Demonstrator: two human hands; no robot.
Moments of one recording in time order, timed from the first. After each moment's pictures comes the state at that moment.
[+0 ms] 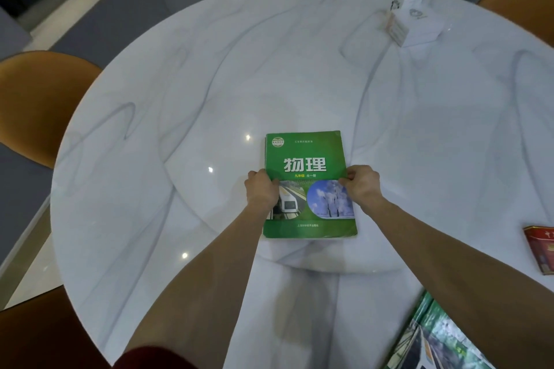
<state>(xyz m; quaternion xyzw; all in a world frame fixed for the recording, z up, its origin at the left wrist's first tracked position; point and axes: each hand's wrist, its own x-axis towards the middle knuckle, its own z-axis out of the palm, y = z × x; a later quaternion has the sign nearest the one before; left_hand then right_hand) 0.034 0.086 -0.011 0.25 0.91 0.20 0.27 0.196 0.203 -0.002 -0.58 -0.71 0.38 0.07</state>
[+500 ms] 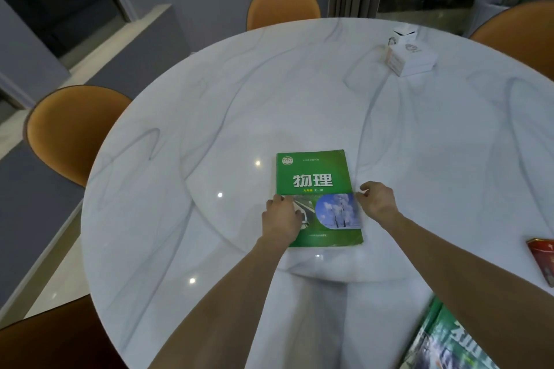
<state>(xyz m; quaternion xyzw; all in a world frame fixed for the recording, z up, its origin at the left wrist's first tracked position) 0.080 0.047 0.025 0.39 0.89 0.12 0.21 0.220 0.199 0.012 -0.58 -0.73 0.35 0.06</state>
